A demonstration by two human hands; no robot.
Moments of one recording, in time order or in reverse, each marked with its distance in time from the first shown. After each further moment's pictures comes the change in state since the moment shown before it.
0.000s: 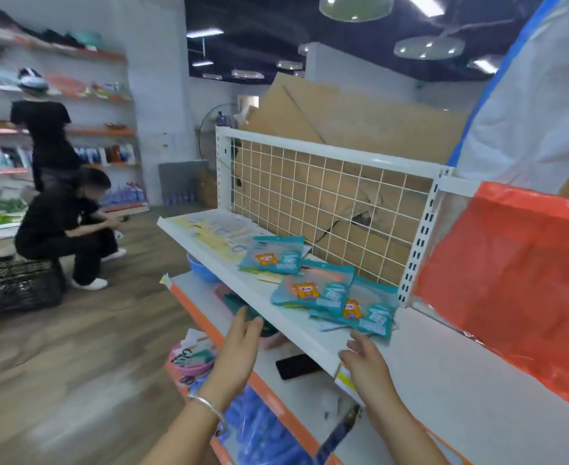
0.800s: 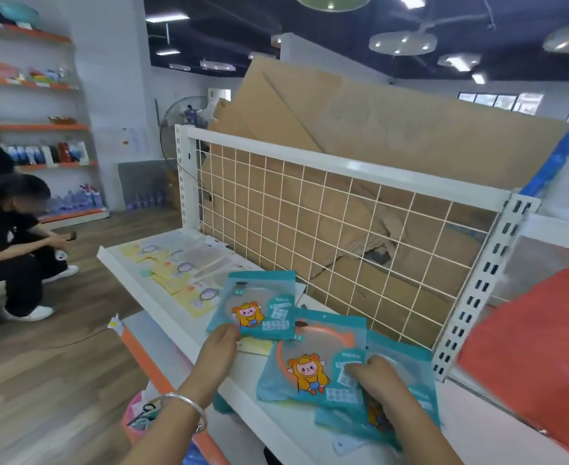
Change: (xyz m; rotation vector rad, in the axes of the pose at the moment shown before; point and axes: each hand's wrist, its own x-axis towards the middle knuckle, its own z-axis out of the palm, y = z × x) left_hand 0.259 -0.020 0.017 -0.014 -0.048 -0.177; right_hand 0.218 -0.056 0.018 -0.352 0.043 0.211
